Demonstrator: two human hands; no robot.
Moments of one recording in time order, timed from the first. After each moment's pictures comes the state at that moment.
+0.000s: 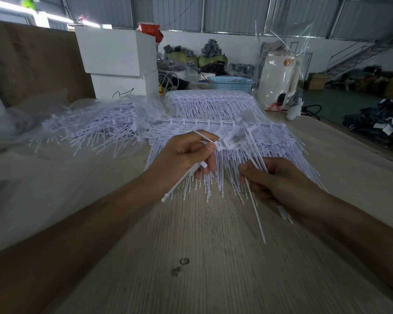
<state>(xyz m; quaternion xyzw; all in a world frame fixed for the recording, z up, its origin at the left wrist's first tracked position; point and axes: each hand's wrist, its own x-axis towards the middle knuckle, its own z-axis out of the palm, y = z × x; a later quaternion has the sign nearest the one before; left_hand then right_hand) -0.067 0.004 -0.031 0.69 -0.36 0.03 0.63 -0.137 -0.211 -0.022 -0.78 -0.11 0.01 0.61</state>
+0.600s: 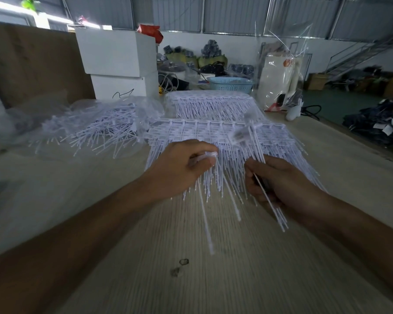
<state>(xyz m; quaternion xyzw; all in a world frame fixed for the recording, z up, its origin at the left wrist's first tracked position) -0.073 0.006 -0.027 0.84 -0.35 0.17 0.38 -0.132 -0.212 -0.024 -0.77 -0.07 0.02 0.63</state>
